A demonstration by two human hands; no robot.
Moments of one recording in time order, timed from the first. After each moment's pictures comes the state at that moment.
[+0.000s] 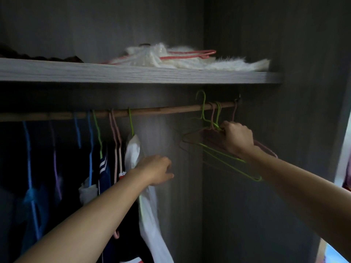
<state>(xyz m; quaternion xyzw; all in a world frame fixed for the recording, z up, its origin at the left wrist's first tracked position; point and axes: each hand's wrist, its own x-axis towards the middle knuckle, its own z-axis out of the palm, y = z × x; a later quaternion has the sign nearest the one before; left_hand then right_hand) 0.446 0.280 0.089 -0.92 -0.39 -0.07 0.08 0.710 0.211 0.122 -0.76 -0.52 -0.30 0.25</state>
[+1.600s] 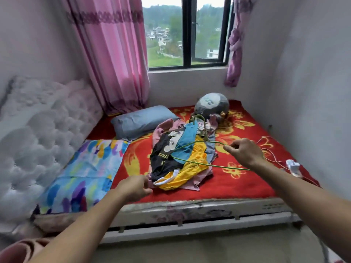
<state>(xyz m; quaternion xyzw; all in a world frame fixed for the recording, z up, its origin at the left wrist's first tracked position) 1.041 -0.286 -0.171 -0.98 0.08 0.18 -0.05 1.058 -0.652 -0.139 -0.96 0.08 -0.11 0.25</state>
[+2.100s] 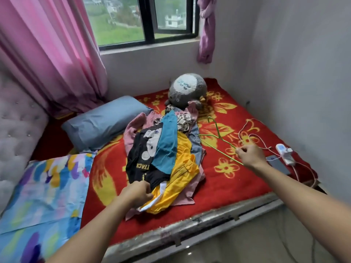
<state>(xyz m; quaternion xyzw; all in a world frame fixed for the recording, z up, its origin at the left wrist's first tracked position) 1.318 -0.338 -0.250 -0.95 0.15 0.27 -0.05 1.255 -0.721 -0.230 -0.90 0.31 -0.05 0.31</state>
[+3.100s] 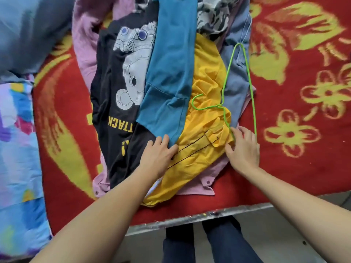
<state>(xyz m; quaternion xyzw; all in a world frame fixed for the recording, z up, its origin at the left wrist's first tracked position) 1.561 -0.451 -0.599 -0.89 0.34 0.27 0.12 1.486 -0.700 -0.638 -0.92 0.27 0.15 0.23</state>
